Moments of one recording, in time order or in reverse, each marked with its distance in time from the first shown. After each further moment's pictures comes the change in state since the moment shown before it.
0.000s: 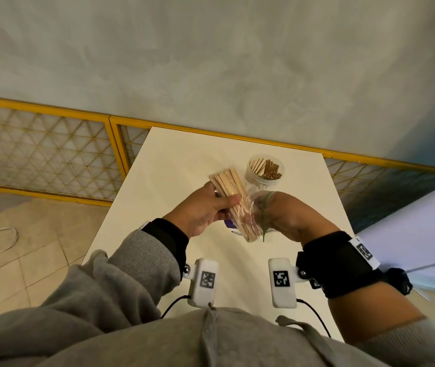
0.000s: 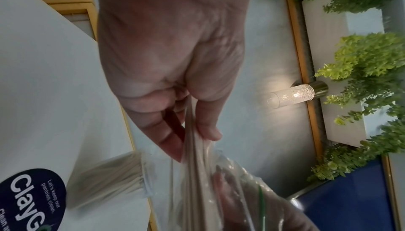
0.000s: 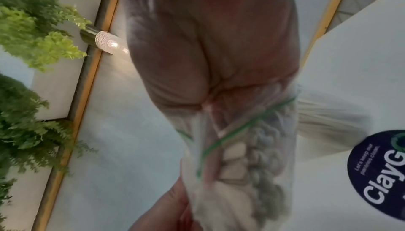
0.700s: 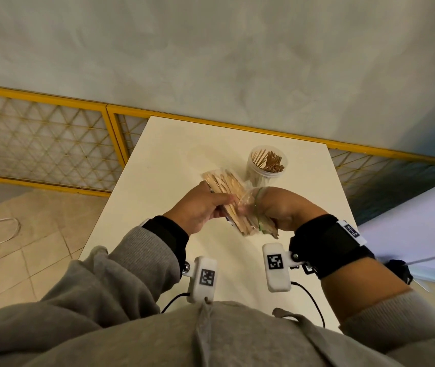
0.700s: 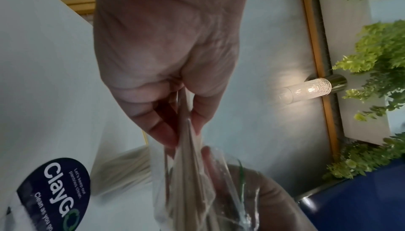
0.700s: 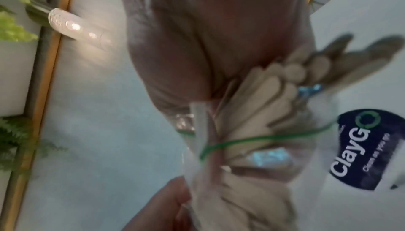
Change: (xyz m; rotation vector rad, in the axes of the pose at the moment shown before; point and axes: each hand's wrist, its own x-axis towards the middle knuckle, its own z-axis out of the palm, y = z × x) left_hand 0.015 -0.017 -0.010 0.033 0.115 -0.048; right_hand 0.038 0.013 -0.002 0.028 -0.070 0.173
